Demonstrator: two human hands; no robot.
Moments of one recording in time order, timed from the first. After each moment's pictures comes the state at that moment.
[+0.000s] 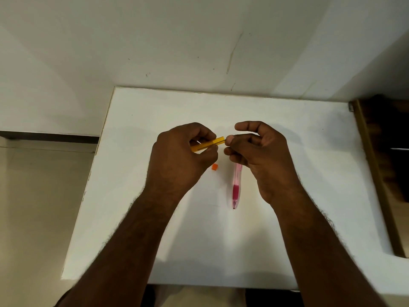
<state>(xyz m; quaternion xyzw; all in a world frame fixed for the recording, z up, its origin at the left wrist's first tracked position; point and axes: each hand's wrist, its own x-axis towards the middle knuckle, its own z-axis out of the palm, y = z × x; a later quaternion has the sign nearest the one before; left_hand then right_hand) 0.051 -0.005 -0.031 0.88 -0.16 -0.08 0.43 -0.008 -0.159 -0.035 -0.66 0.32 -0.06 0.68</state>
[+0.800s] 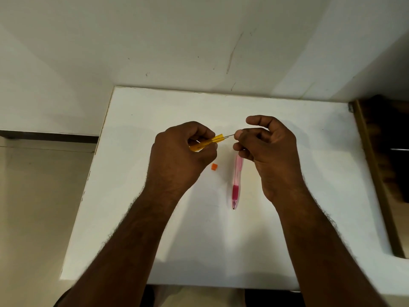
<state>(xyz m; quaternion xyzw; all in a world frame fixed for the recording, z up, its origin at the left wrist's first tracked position) 0.051 -0.008 -0.030 0.87 -0.14 -0.08 0.46 -0.010 -0.168 -0.033 -0.65 0.32 -0.12 0.67</state>
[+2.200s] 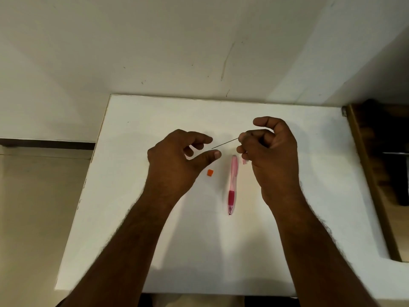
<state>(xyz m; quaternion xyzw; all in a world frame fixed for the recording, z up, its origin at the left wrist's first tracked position) 0.051 -0.010 -0.037 0.88 -0.14 -0.09 0.45 -0.012 -0.172 -0.038 -0.69 0.32 -0.18 0.62</state>
